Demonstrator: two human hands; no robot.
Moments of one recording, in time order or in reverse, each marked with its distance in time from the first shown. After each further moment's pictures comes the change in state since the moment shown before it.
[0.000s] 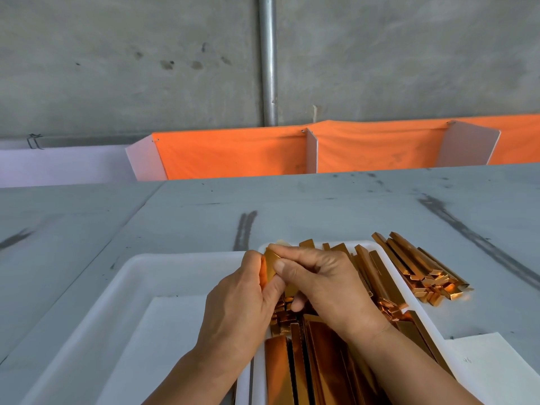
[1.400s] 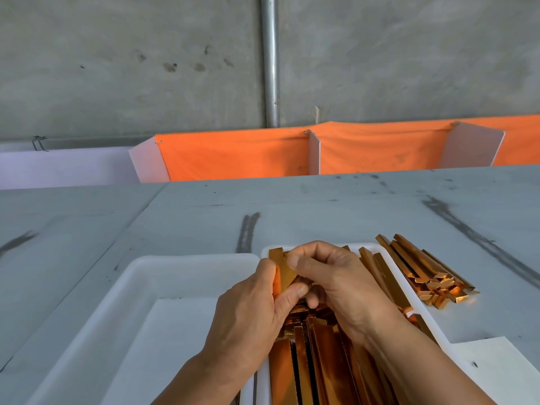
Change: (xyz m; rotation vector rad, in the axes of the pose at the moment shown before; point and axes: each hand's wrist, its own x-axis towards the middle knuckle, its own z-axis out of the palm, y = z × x) left_hand -0.003 0.003 0.002 0.030 -0.078 0.074; right_hand 0.007 -0.004 -0.008 0.246 -0.032 0.168
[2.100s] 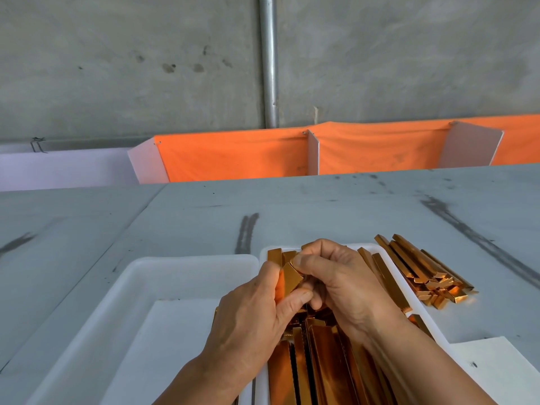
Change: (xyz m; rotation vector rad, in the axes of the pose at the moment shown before) left_hand -0.001 0.006 -0.005 -0.081 -0.029 0.041; right_hand 0.001 -0.002 -0.003 0.054 0.047 0.002
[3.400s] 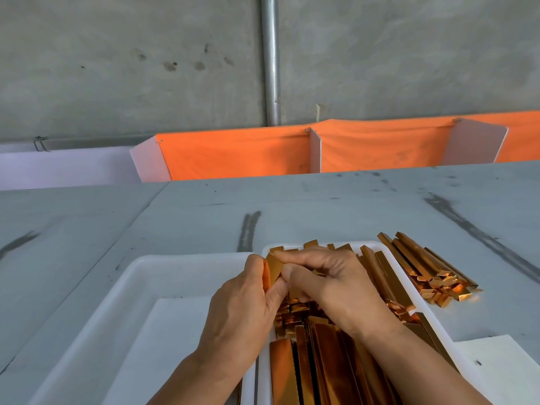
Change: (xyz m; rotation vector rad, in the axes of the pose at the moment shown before) left_hand 0.003 -0.013 0.000 0.035 0.055 -0.131; right_hand -0.010 0.002 0.009 -0.372 -0.020 -0.206
